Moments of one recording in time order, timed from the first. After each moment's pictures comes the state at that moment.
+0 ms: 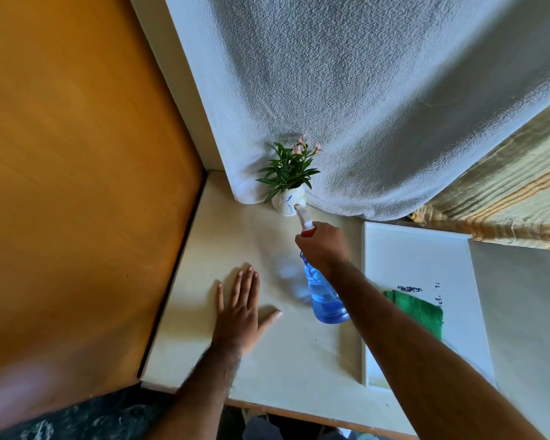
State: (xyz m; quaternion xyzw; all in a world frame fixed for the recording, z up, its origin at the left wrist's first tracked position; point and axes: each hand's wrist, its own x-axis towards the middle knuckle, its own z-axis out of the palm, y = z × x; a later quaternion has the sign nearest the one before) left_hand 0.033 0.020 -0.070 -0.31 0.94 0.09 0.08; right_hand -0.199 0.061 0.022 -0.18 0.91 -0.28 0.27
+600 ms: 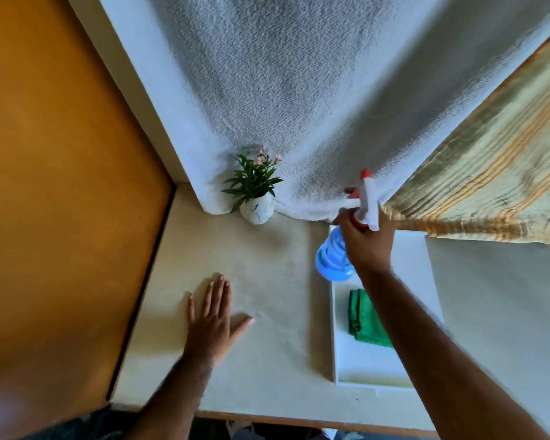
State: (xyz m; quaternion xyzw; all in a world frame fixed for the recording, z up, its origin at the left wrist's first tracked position) left_hand 0.031 0.020 -0.062 -0.32 0.94 0.12 0.09; right_hand -0.259 0.156 0.072 -0.18 0.78 -0.59 0.01
